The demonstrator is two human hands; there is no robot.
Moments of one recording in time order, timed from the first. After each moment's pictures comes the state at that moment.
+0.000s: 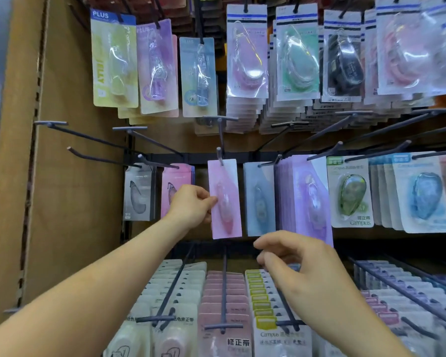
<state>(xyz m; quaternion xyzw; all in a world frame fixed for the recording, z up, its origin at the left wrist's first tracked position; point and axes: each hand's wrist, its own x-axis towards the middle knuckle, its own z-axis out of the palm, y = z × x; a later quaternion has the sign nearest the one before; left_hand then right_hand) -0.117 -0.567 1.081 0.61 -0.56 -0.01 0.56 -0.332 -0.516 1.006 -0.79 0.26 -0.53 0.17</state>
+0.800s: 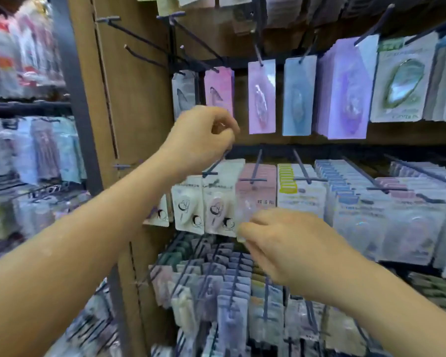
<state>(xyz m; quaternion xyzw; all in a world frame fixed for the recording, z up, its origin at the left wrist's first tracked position) -0.155 -0.417 1.023 0.64 -0.61 0.18 0.43 -0.333 -0.461 0.920 -0.94 0.11 -0.22 -0.22</state>
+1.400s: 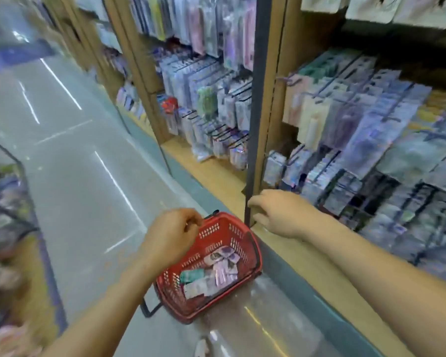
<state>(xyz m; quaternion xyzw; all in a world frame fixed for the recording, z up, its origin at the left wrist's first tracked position) -0.178 -0.094 0.623 0.94 -0.25 -0.07 0.22 -0.238 -0.332 0.641 -0.99 -0.01 0.10 0.08</state>
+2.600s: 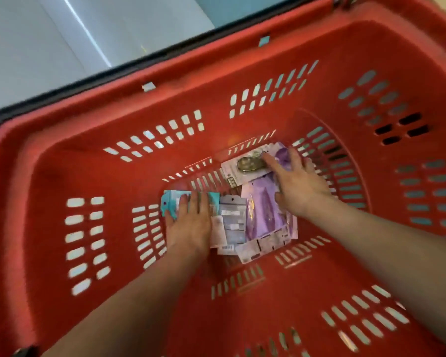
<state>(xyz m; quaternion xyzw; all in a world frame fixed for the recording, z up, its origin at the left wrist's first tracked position) -0.003 -0.051 -0.189 0.91 -0.14 -0.40 -0.06 0.002 -0.285 -0.184 -0.93 0.11 0.35 0.06</state>
